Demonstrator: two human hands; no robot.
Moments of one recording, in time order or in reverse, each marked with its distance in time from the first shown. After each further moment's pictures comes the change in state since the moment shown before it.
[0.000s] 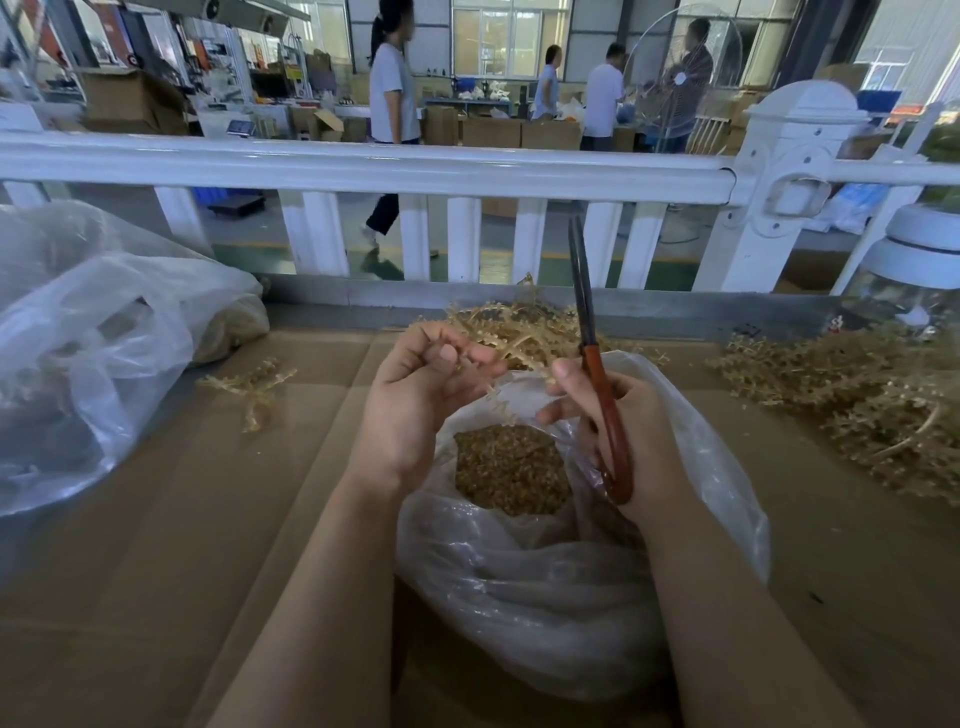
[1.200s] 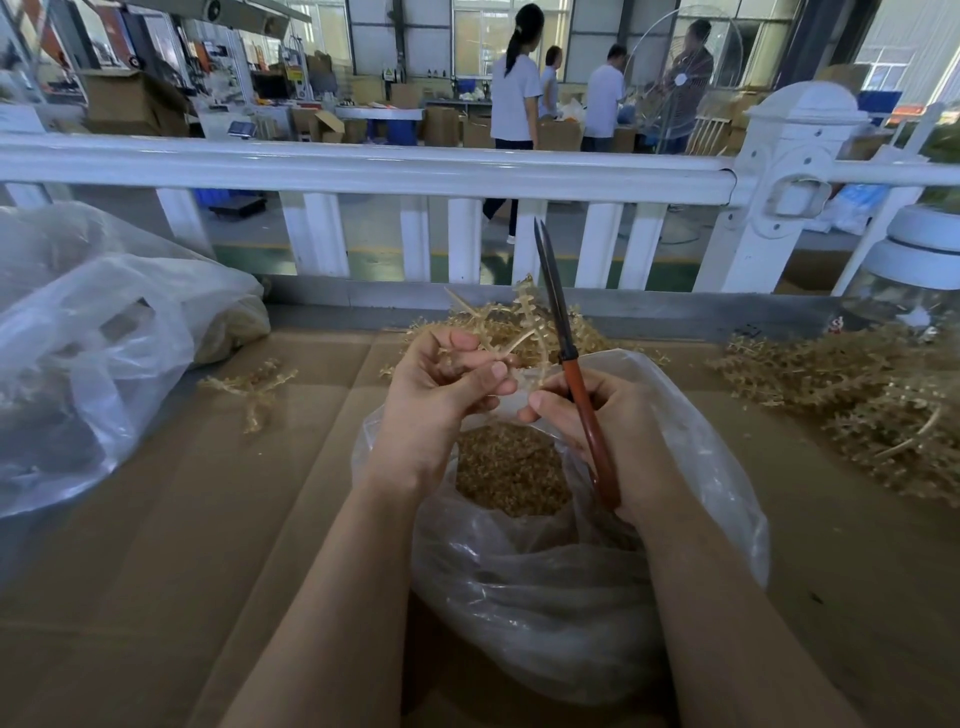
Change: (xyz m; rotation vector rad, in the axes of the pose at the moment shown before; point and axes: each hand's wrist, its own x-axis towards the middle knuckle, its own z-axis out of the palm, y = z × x) left_hand 0.001 -0.006 0.009 0.011 0.016 -0.019; right_hand 0.000 0.001 0.005 -0.086 -0.077 -0.031
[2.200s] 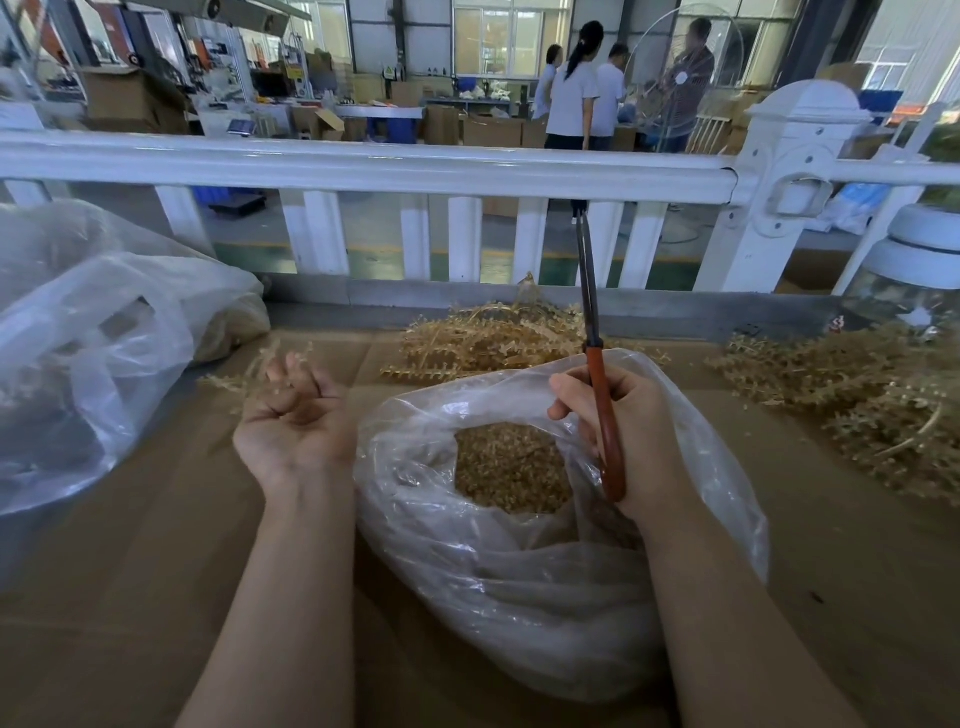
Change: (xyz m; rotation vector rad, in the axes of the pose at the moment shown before) left_hand 0.001 0.026 -0.066 -1.132 0.734 0.063; right_hand 0.007 0.013 -0.010 -0.024 0.124 -0.031
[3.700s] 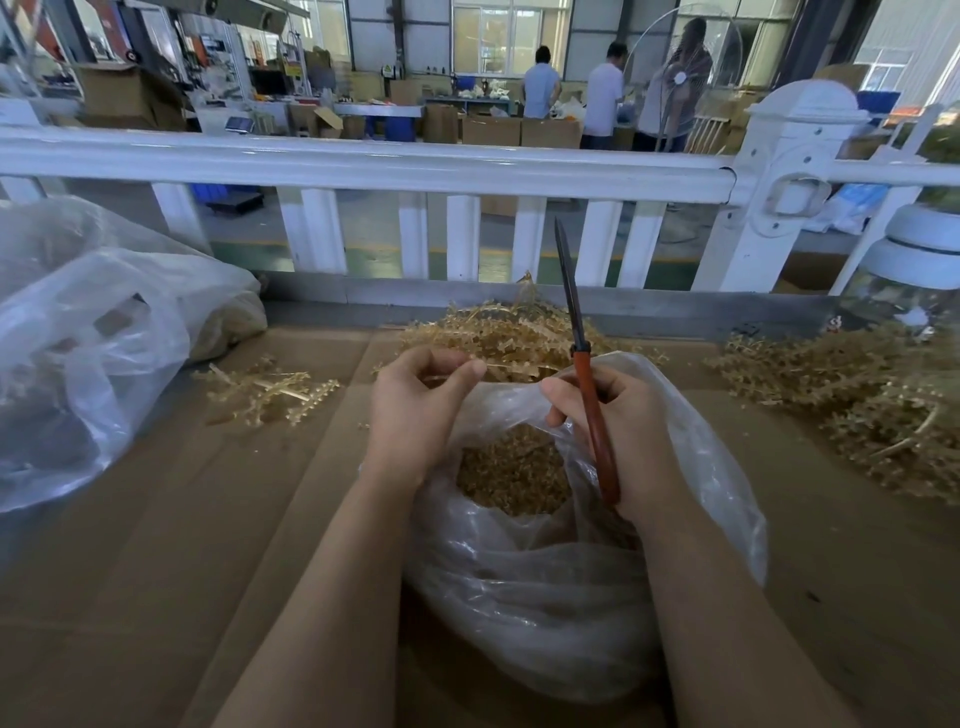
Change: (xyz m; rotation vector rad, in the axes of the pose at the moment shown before) left_hand -0.017 -0.061 -0.016 1.572 -0.523 0.299; right_hand 0.002 0.005 0.003 -0.080 -0.005 0.009
